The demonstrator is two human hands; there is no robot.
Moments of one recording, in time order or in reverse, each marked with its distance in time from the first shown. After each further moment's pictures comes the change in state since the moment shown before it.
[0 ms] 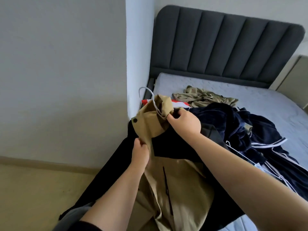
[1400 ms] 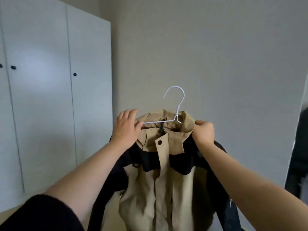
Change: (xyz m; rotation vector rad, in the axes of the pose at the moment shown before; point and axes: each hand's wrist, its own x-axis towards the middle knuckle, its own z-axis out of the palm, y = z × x) left_hand -0.225 0.220 -0.520 1.096 1.108 0.668; right_hand -0.122 -0.464 -0.087 1.037 -0.244 -0.396
